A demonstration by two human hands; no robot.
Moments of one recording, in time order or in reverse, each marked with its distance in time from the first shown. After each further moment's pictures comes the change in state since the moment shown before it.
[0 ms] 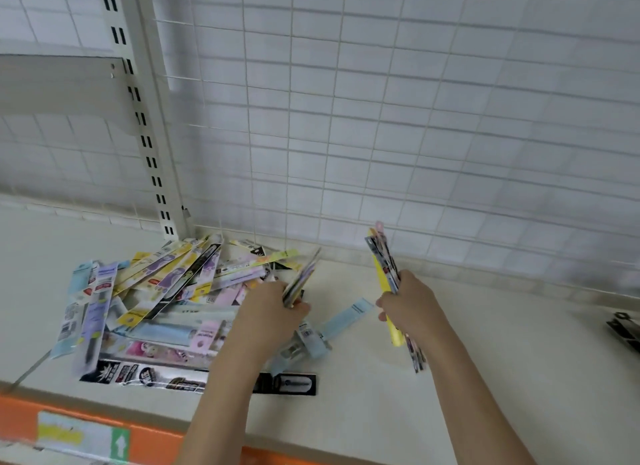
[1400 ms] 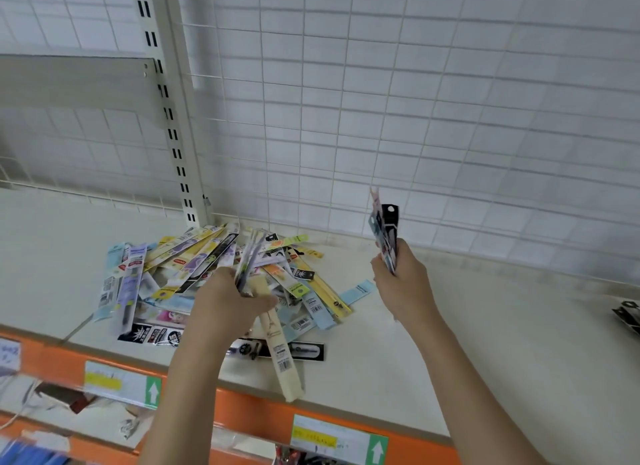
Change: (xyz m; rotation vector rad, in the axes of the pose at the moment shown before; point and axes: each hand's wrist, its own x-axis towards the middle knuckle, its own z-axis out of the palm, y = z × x) left_hand -0.044 -0.023 -0.040 -0.175 0.193 -0.228; right_hand -0.035 -0.019 0.005 0.252 0.109 -0.309
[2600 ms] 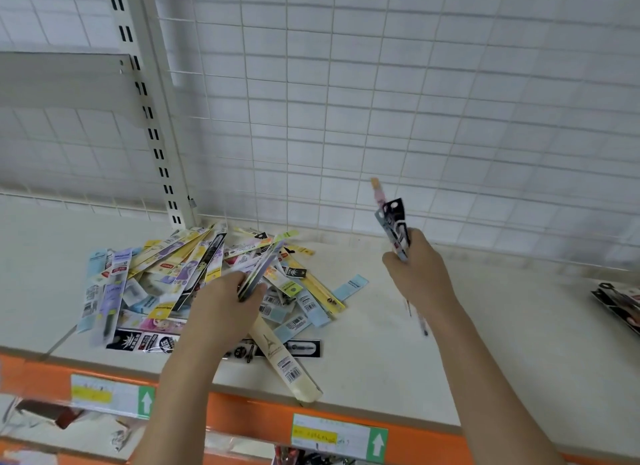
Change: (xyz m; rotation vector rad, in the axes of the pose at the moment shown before) left_hand 0.006 -0.009 0.005 0.204 -0.036 0.262; right_hand 0.001 -0.003 -0.026 -0.157 0.052 0.068
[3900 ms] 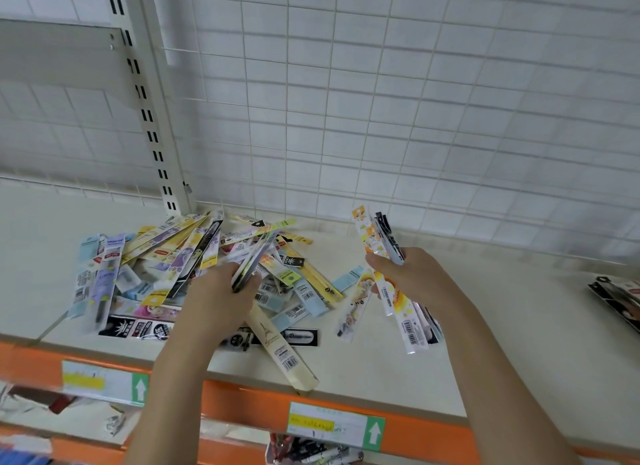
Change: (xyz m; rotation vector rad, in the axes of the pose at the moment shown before) left_hand 0.000 -0.007 0.002 -0.045 -0.008 -0.034; right_hand 0.000 0.011 -0.004 -0.041 -0.276 0.138
